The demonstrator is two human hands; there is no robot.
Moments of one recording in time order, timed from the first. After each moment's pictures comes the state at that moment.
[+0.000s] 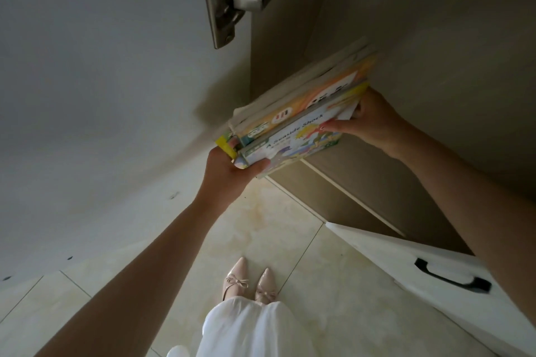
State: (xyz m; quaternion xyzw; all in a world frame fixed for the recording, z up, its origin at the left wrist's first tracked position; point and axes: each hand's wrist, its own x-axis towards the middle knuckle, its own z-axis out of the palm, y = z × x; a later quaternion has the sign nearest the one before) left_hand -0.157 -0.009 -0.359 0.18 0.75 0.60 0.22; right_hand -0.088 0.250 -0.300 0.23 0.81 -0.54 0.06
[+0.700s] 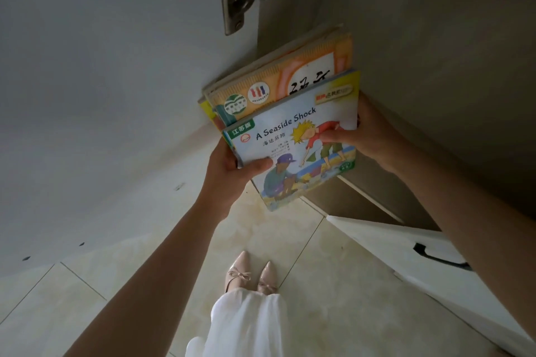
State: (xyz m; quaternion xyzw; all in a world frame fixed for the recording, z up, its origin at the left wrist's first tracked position) left_hand -0.142 -0.028 -0.352 0.08 0.62 0.70 0.34; right_hand -0.064 0.210 -0.293 0.27 0.77 -0.58 0.05
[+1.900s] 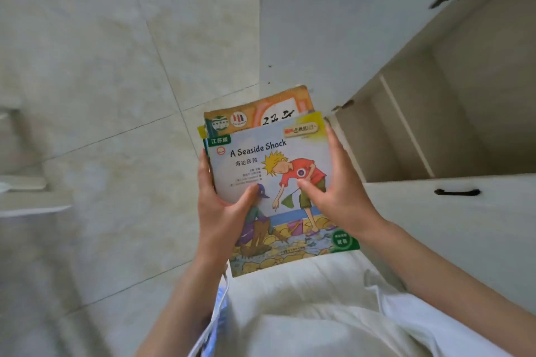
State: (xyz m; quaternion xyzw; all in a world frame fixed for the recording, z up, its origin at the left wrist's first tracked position) left_hand 0.186 -0.365 -0.114 -0.23 0.69 0.68 0.06; right_hand 0.161 -0.168 -0.092 0.07 0.85 -0.50 0.17
